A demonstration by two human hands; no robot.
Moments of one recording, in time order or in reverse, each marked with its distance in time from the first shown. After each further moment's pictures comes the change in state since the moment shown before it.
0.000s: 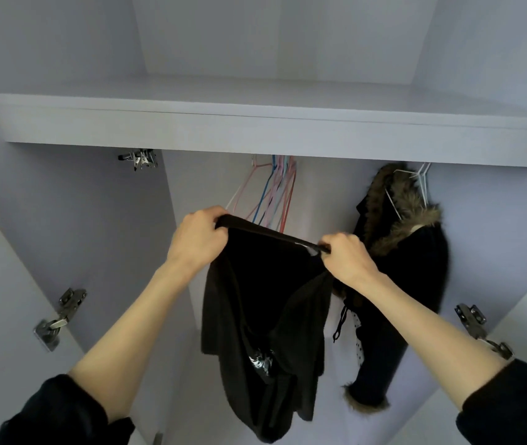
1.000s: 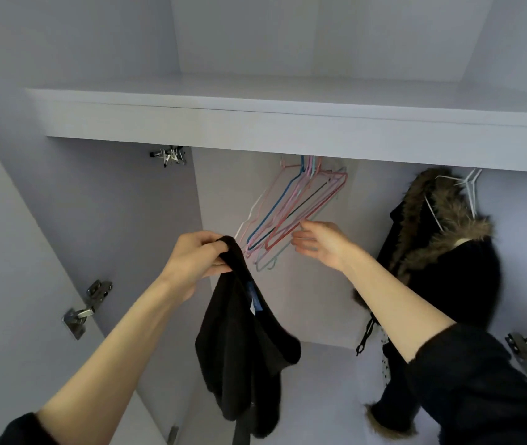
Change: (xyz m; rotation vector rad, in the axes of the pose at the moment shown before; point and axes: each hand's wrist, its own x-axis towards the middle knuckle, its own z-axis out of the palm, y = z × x) left_hand -0.024 -0.024 -0.011 -0.724 -0.071 -0.504; right_hand 0.077 -0.048 0.040 1.303 -0.323 0.401
